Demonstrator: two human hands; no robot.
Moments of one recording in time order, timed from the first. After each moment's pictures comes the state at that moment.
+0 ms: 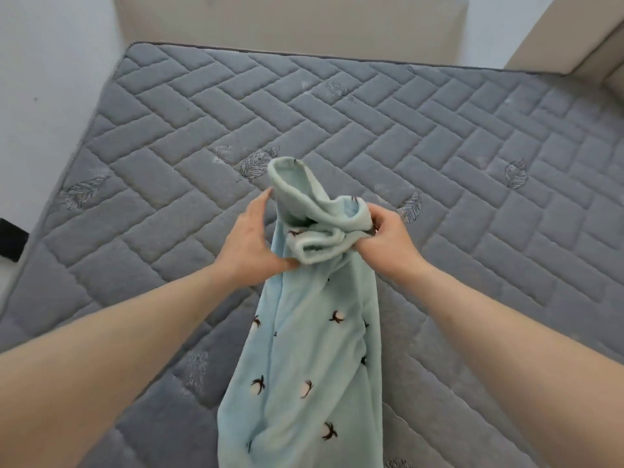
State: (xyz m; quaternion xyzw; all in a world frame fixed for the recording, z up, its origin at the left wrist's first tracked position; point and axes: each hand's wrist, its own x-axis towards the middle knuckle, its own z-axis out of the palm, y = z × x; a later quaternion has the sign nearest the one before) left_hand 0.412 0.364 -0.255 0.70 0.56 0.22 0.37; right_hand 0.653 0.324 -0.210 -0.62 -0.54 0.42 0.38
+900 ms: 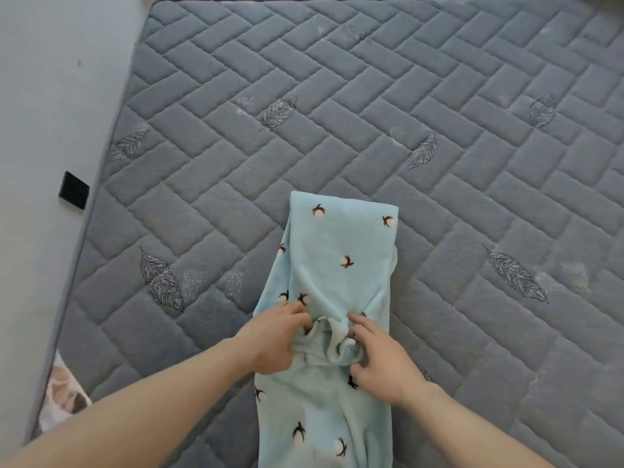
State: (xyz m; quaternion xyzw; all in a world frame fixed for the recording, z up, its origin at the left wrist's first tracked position) left_hand 0.376 0.126 -0.292 0.84 0.40 -0.11 0.36; right_hand 0.615 0.046 -0.284 -0.64 -0.62 0.45 0.02
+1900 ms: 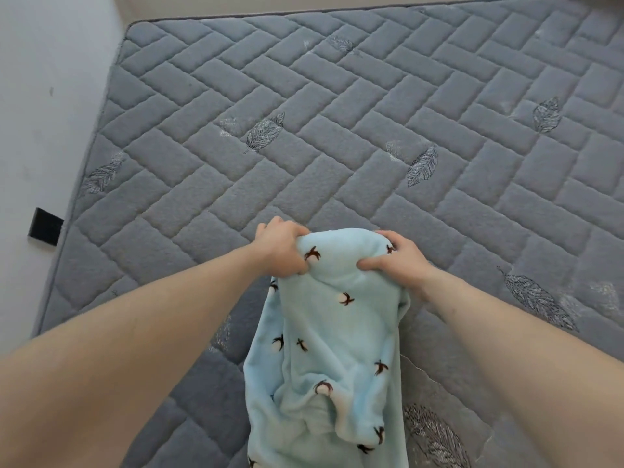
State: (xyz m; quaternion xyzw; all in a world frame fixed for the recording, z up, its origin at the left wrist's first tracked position) left_hand 0.439 0.329 -0.264 0.78 0.53 -0.10 0.32; right_hand 0.678 0.254 -0.297 -0.73 -0.37 0.51 0.25
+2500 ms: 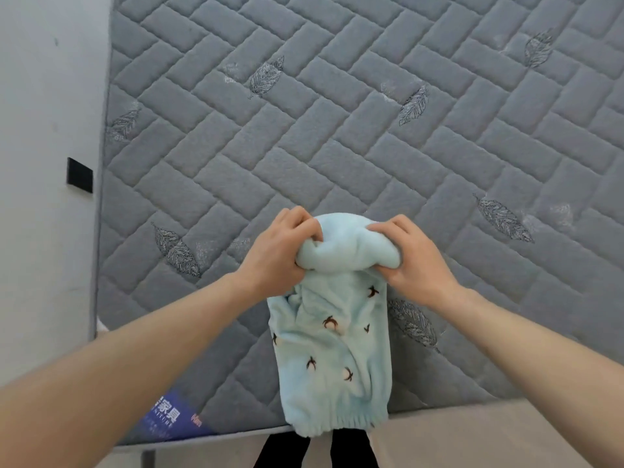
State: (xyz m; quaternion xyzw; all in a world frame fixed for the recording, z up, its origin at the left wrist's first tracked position) left_hand 0.394 0.154 -0.184 0.86 0.40 0.13 0.30; right_hand 0.653 0.084 -0.201 -0.63 -0.68 0.30 0.23
